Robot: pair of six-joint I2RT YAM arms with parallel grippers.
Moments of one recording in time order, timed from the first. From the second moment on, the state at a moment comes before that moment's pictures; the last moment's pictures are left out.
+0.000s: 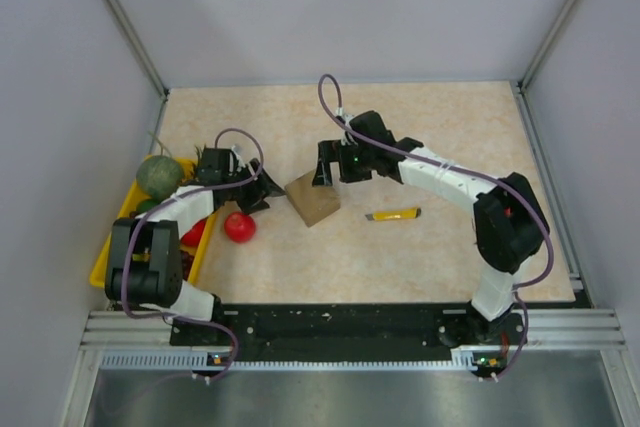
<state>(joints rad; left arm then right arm) -0.08 1.47 0.77 -0.20 0.48 -0.67 0.66 1.78 1.34 -0.31 -0.32 0.46</state>
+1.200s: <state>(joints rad) -0.13 1.63 0.80 -0.03 0.64 -0.74 0.67 1.81 1.28 -0.42 -0.24 0.49</state>
